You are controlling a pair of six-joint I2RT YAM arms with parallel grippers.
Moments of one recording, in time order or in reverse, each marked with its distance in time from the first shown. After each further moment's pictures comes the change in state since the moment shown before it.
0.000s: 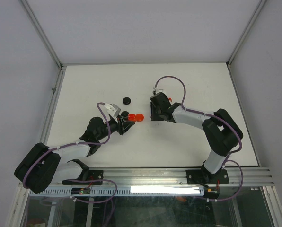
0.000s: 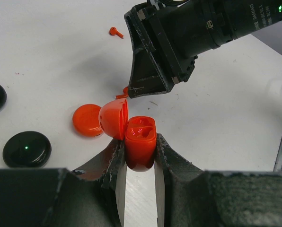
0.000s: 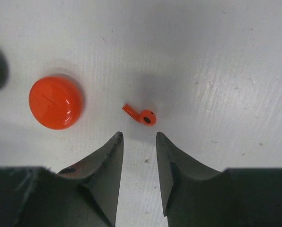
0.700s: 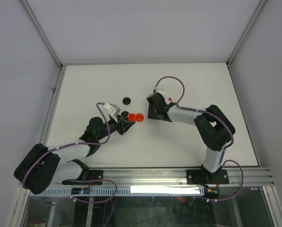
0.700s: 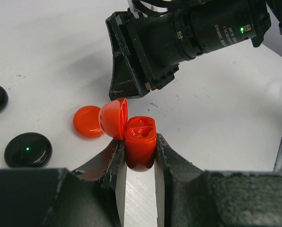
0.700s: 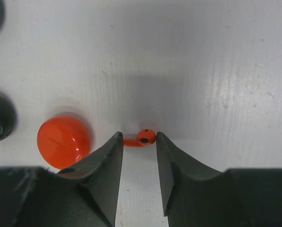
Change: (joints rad) left arm 0.000 -0.010 0.000 -0.002 -0.007 0.000; right arm 0.032 0.097 0.037 0.061 0.103 0.202
